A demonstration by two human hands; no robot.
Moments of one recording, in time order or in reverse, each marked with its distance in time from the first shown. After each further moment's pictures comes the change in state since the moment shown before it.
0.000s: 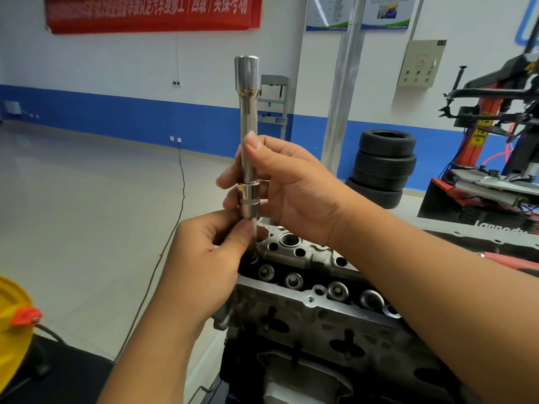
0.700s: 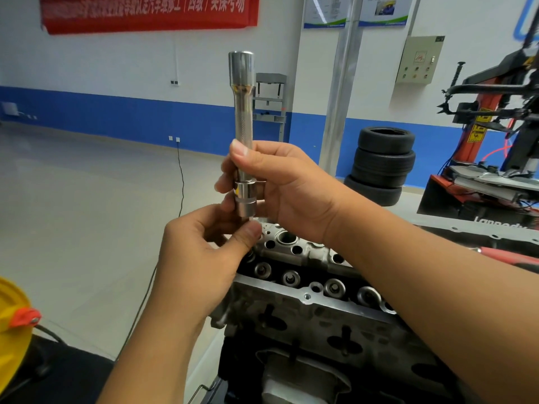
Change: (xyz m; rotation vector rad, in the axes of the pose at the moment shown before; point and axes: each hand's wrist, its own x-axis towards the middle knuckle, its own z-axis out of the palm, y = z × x) left_hand 0.001 -0.005 0.001 0.027 0.087 0.050; right_hand -0.001 0.000 -0.001 -0.039 0.011 0.047
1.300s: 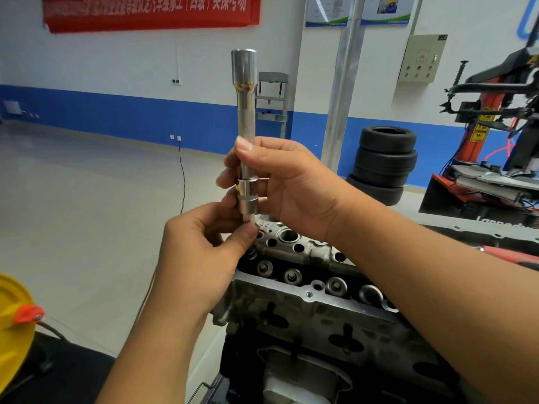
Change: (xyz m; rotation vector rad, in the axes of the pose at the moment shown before) left_hand 0.000 0.001 -0.002 0.050 0.011 -0.001; right_hand 0.000 -0.001 -0.001 0.018 -0.003 -0.009
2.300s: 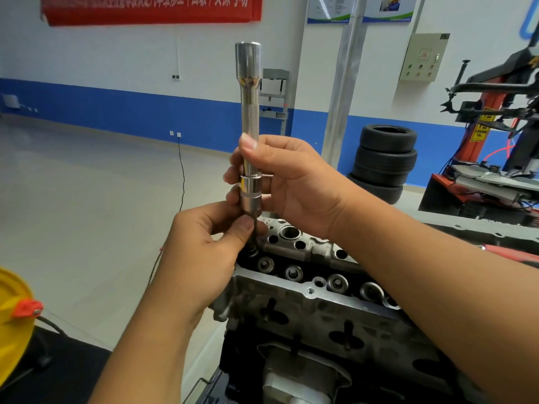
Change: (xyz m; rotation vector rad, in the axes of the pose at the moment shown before) left_hand 0.001 -0.003 -0.003 -0.050 -0.125 -0.043; right_hand -0.001 0.002 0.000 -0.003 0.026 0.003
